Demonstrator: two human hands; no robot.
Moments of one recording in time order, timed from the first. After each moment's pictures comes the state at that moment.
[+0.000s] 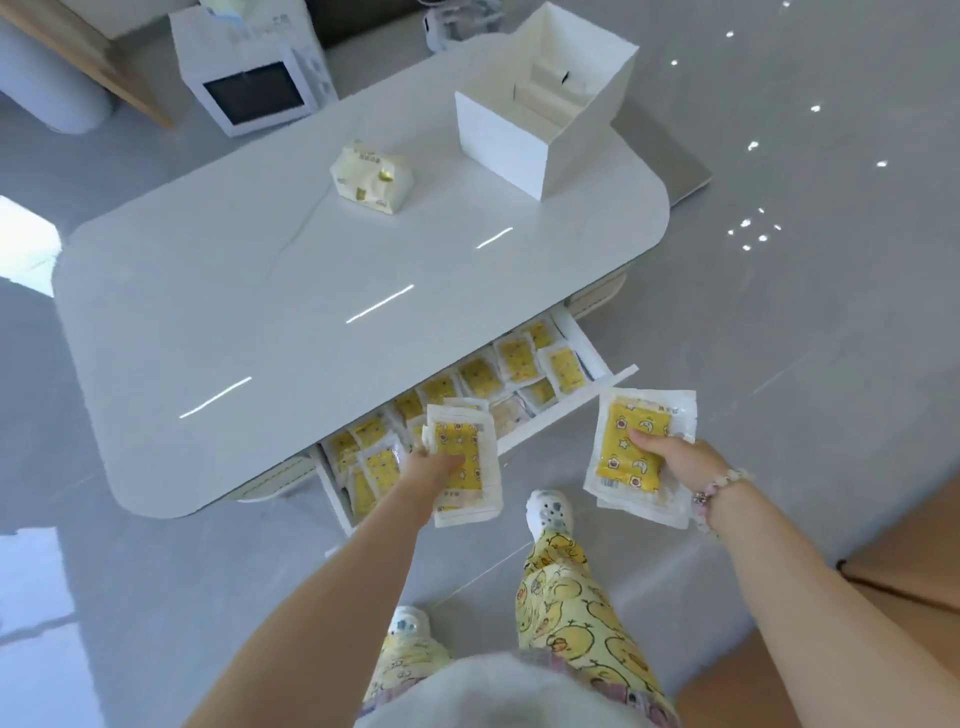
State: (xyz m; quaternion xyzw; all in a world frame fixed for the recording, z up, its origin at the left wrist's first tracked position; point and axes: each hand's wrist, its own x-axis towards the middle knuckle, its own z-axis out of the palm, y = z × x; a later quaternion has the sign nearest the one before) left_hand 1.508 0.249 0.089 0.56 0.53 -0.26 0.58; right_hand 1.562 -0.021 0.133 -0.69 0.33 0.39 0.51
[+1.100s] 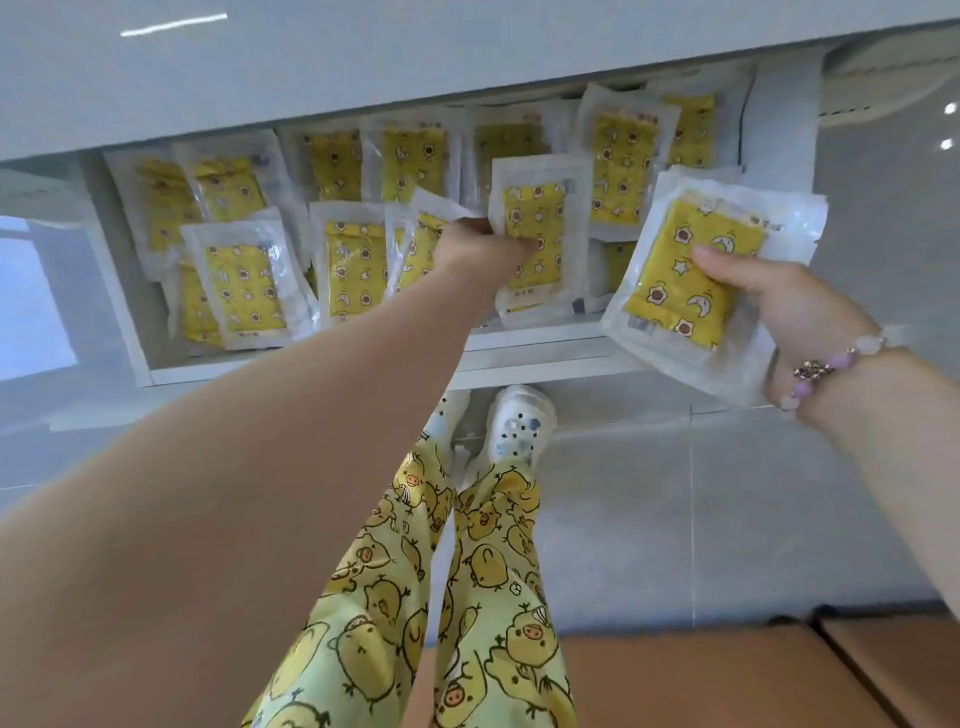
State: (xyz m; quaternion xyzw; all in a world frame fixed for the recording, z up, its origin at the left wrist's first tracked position) left_hand 1.648 0.219 -0.213 0.53 0.59 -0.22 0.56; right_hand 1.728 0.030 -0.161 -0.73 0.23 0.50 0.40
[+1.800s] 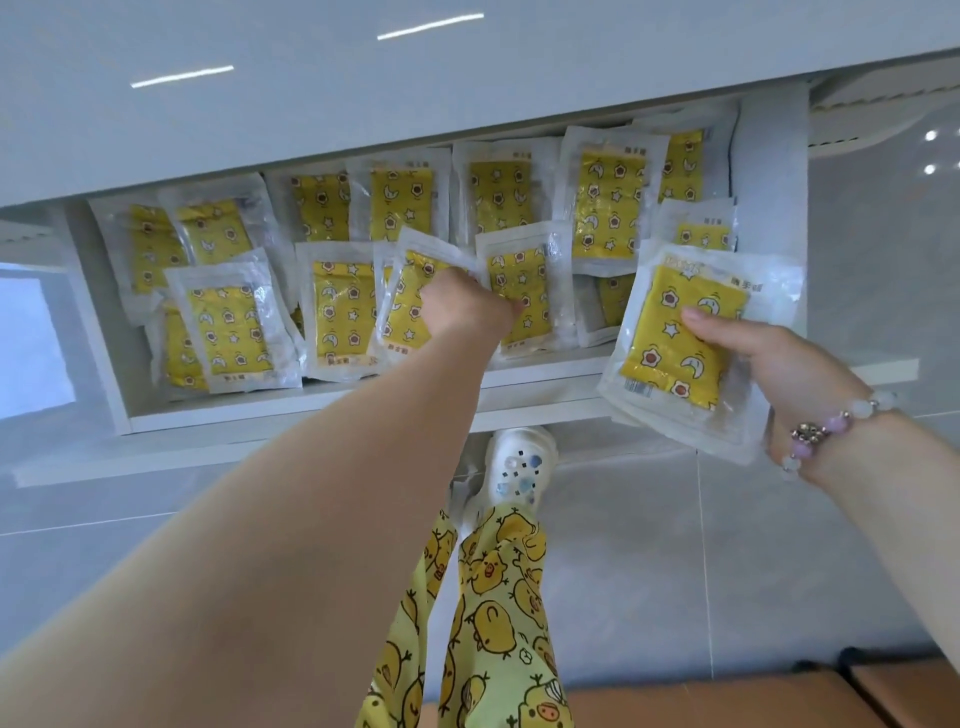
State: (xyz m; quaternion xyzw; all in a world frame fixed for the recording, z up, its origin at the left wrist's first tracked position) left_hand 1.645 0.211 -0.246 0.65 0.59 -0.26 0.40; right_hand 1.720 0.025 -0.171 -0.73 0.21 0.51 0.41
